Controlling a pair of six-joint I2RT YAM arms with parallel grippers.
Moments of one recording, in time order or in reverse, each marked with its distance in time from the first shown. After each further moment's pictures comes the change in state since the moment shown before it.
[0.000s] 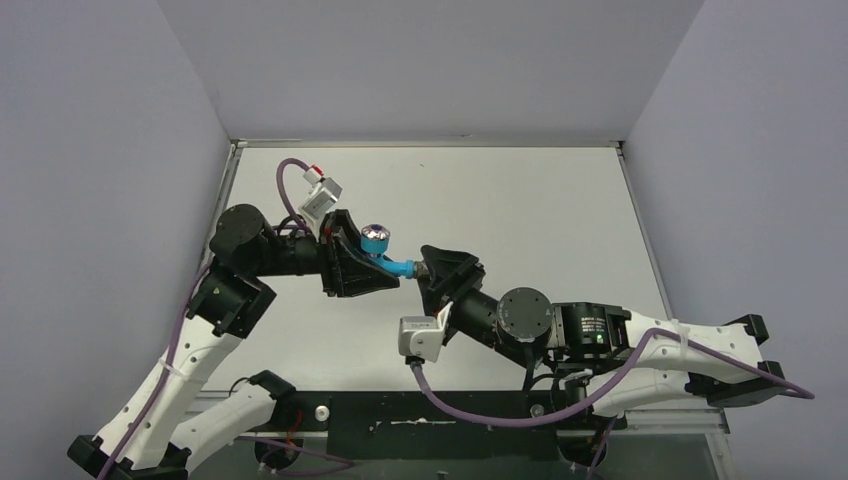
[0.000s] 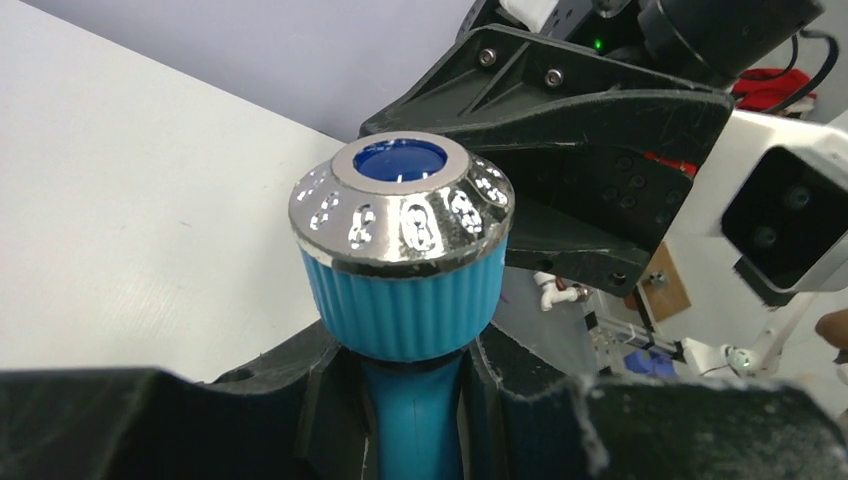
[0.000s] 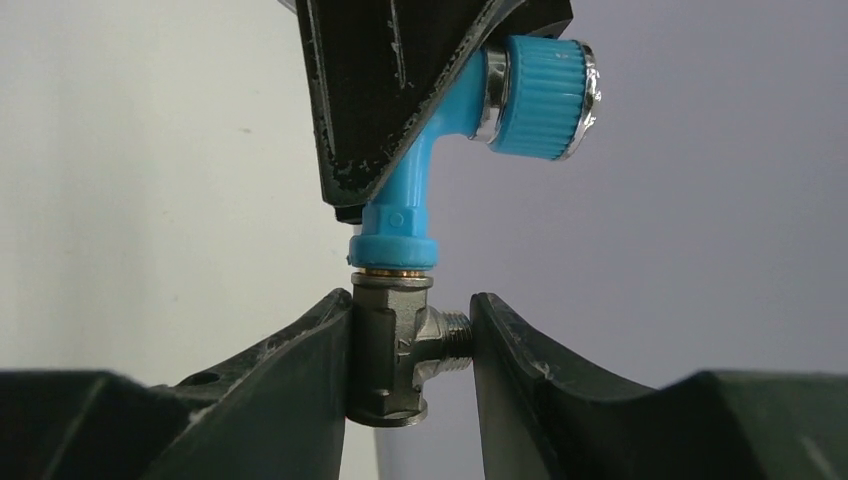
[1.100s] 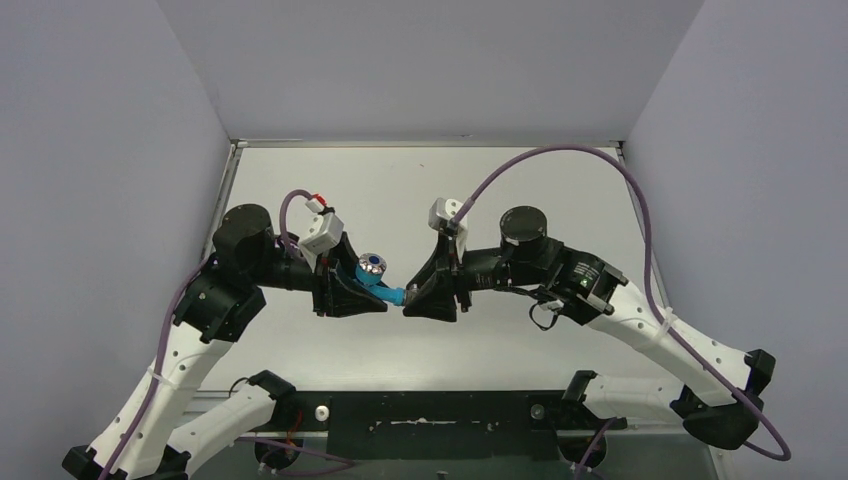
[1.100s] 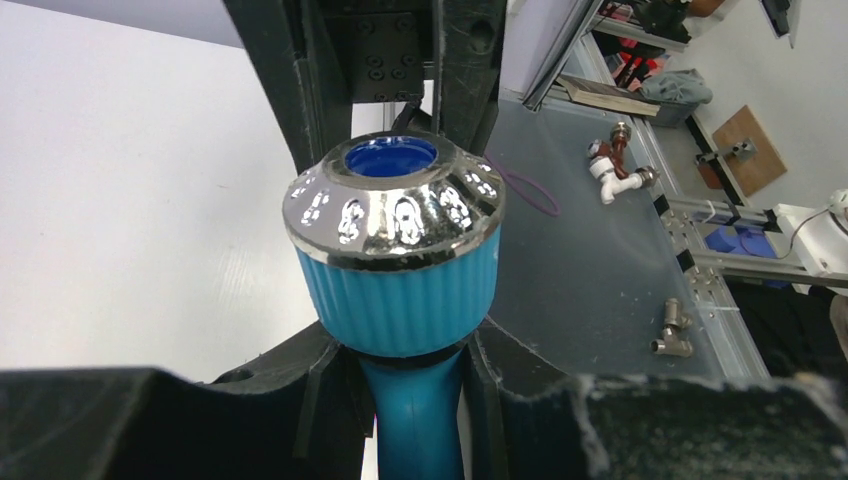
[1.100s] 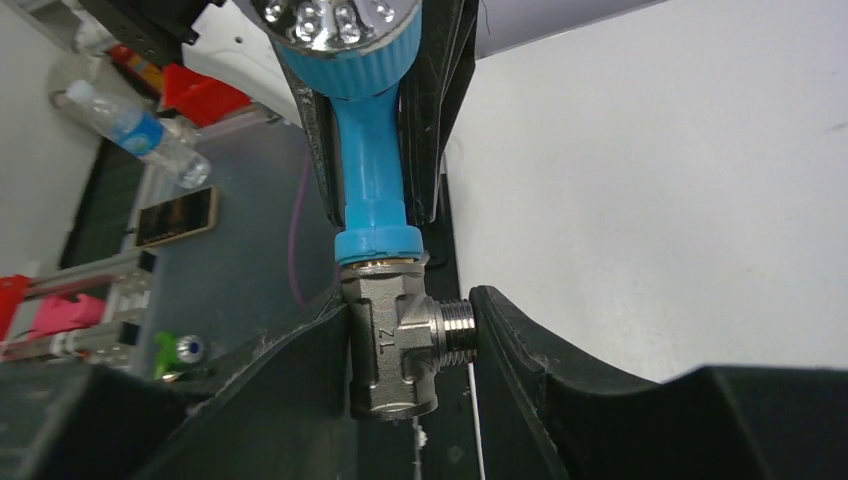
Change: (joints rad) left arm 0.012 -0.025 0.069 -0.395 0.127 0.517; right arm -0.534 0.062 0.010 -0.081 -1.087 1.262
